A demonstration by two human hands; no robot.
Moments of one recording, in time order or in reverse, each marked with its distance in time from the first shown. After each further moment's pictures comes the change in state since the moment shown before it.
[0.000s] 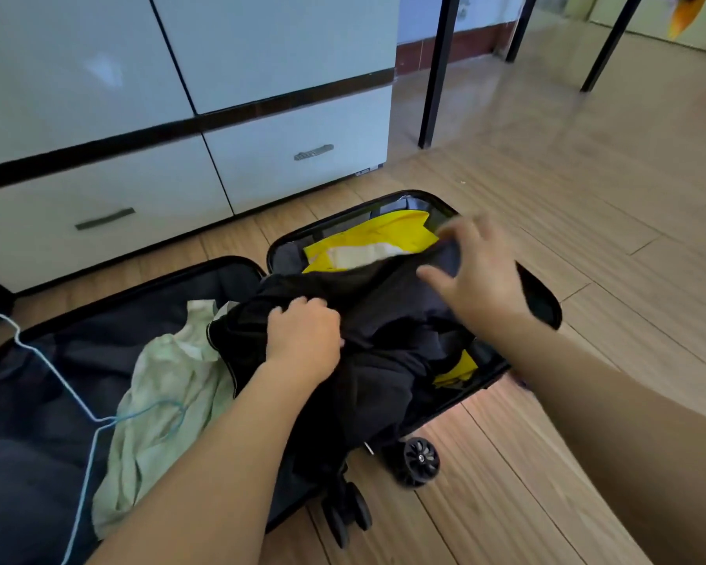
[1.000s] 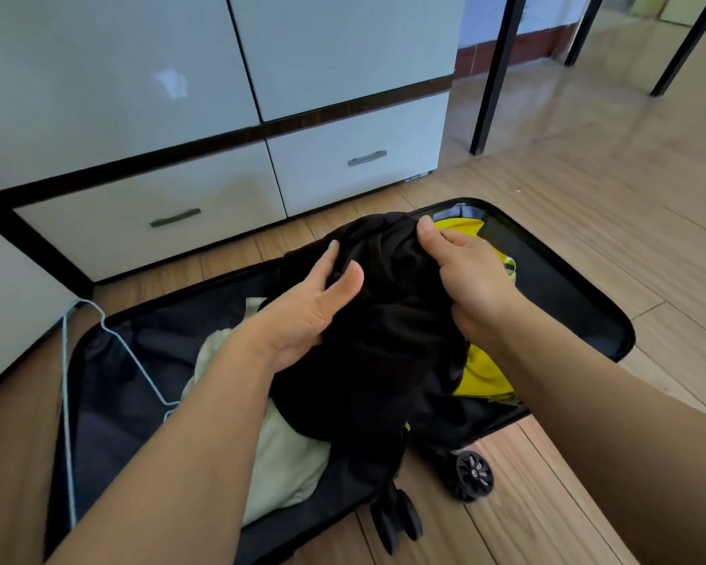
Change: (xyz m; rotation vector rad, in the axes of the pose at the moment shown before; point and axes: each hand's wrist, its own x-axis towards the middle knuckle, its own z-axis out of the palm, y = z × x) left_hand -0.022 -0.070 -0.046 -1.589 -0.285 -0.041; right_hand 0.009 -0.090 0.033 1.097 -0.264 0.397
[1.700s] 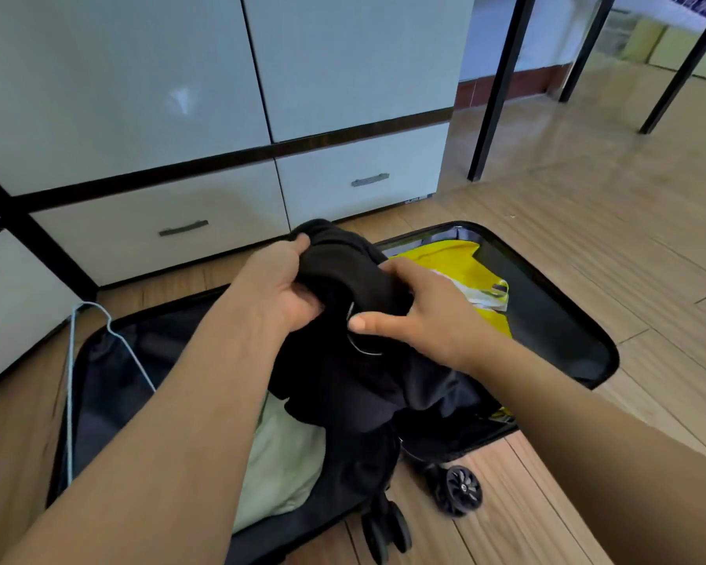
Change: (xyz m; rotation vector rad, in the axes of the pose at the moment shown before) left_hand -0.015 0.068 0.011 -0.806 0.460 -0.109; right_hand -0.031 -0.011 0.006 -0.765 -0.267 -0.305
